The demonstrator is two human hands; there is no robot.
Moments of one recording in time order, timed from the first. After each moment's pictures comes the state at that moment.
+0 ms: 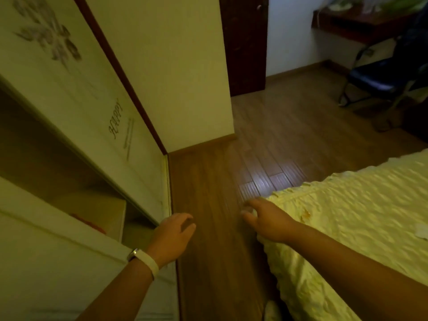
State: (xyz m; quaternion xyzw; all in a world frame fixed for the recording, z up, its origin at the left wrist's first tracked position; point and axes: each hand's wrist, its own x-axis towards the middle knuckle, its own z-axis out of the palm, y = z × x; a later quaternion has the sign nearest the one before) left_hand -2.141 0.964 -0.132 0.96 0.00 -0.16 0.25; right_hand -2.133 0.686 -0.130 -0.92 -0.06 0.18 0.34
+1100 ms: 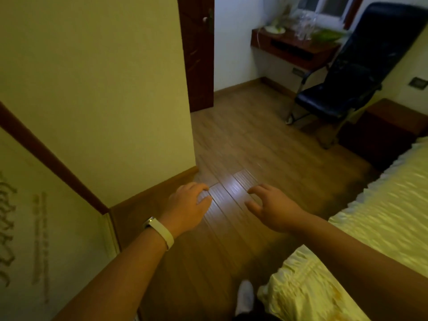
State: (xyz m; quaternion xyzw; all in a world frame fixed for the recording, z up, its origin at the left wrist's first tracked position) left_hand -1.557 0.960 -0.106 0.92 -0.27 -0.13 0.25; right_hand -1.657 0.737 -0.092 -0.97 0.10 0.10 0.22
